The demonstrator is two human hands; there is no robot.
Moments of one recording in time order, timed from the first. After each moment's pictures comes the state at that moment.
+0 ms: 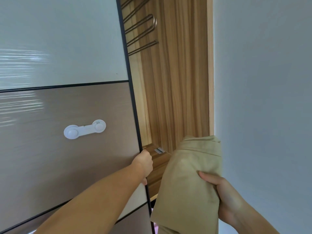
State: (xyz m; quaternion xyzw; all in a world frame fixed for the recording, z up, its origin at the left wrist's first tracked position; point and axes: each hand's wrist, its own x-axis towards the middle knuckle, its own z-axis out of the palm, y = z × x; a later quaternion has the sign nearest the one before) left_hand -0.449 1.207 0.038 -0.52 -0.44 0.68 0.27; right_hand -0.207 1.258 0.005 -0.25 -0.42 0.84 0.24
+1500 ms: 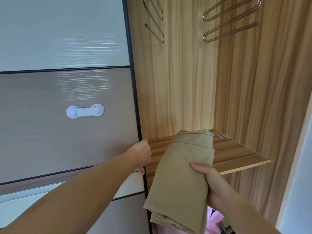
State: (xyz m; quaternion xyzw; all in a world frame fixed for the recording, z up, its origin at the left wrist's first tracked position) left_hand -0.548 0.872 0.038 -0.49 -0.66 0.55 0.17; right_hand -0.350 0.999 -0.007 -0.21 -0.46 0.86 0.10
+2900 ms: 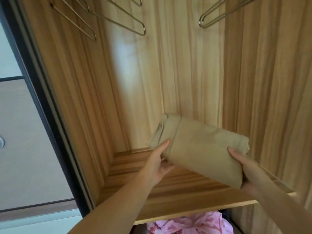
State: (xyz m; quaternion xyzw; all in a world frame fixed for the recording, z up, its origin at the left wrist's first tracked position) left_hand -0.549 1.103 0.024 0.02 0.49 0.83 0.26; right_hand -0.423 1.305 -0.005 -0.17 -0.46 0.85 0.20
